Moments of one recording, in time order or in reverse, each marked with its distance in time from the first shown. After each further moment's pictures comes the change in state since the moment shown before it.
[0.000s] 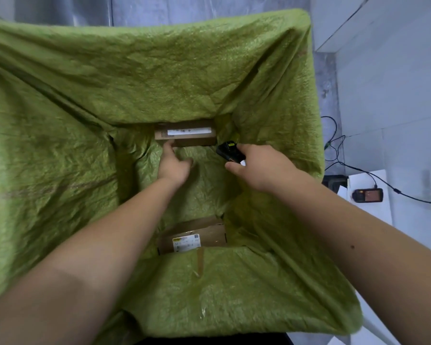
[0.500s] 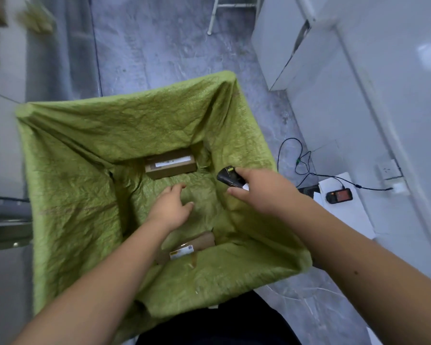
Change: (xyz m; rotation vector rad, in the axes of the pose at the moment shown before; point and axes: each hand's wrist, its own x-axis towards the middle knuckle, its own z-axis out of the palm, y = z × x) left_hand -0.134 0.040 -0.047 0.593 -0.219 0.366; right_hand -0.126 0.028 -0.026 -0.009 0.169 -0.003
